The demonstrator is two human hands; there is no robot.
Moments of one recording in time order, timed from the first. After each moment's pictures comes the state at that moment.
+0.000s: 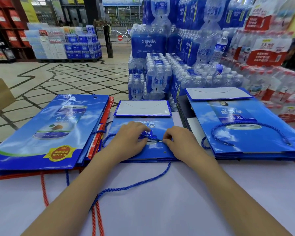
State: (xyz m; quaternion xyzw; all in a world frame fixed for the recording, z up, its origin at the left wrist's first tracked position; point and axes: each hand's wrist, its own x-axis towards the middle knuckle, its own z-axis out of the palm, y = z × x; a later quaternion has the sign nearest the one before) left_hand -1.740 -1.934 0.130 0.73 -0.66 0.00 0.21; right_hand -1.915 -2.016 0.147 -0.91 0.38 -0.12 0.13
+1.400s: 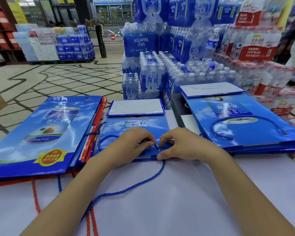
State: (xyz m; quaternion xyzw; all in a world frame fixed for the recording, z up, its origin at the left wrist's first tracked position) left_hand -1.764 -1.923 0.147 0.64 -0.73 -0.08 0.24; right_hand -1.943 -2.017 0.167 -0.89 0.34 -0.03 0.29
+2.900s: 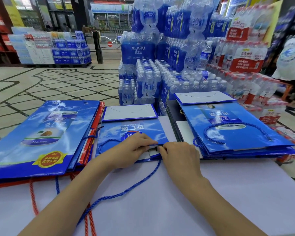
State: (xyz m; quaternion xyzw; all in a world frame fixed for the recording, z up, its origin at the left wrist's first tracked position) left_hand -1.761 -1.922 0.141 0.61 -0.74 -0.18 0.23; right_hand -1.939 -1.967 0.142 -0.87 0.46 -0.19 -0.01
